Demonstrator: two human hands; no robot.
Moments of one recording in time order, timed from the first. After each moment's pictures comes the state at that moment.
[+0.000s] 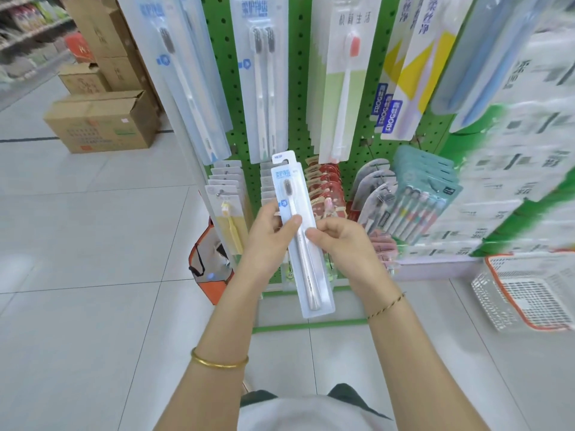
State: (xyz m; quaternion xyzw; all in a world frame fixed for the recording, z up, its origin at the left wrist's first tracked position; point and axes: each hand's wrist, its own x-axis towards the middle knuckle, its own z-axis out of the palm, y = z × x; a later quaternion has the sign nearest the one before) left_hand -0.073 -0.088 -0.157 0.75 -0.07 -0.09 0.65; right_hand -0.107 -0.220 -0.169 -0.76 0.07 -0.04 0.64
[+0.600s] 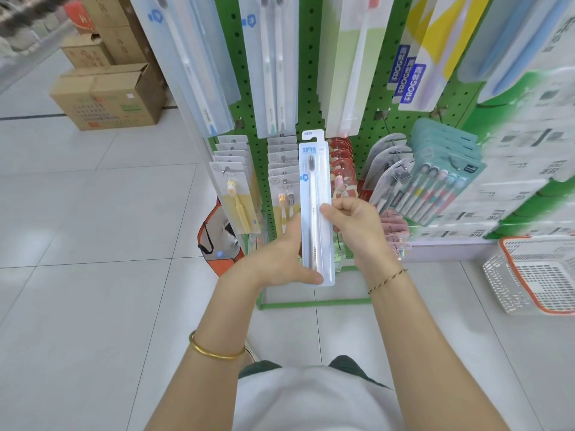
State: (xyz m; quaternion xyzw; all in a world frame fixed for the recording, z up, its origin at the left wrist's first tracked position) left_hand -0.083 -0.071 -0.179 0.85 -0.17 -0.35 0.35; right_hand -0.092 -0.222 -0.188 -0.72 0.13 -0.08 0.68
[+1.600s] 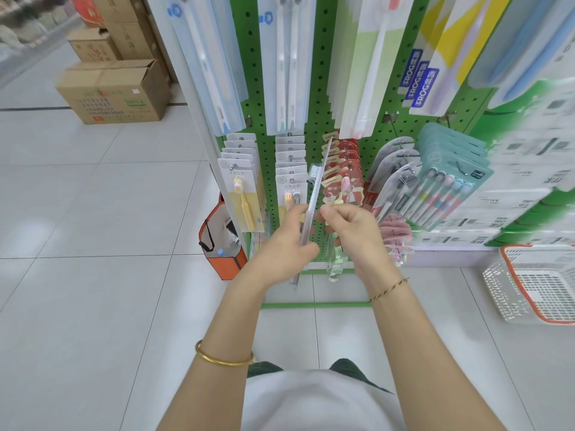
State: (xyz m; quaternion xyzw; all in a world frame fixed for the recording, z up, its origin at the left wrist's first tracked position) left_hand -0.088 -0.074 -0.176 0.84 -0.12 -0.23 0.47; right_hand -0.098 -0.208 -0.189 -0.73 0.12 -0.07 0.67
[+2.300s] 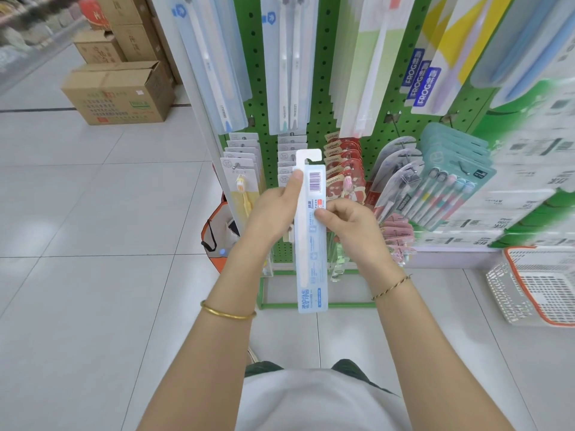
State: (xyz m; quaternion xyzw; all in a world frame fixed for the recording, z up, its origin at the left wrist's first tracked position) left_hand -0.053 -0.078 -0.157 0.85 -0.01 -0.14 0.51; right_hand -0.096 -0.211 -0.191 -0.77 0.06 -0.05 0.63
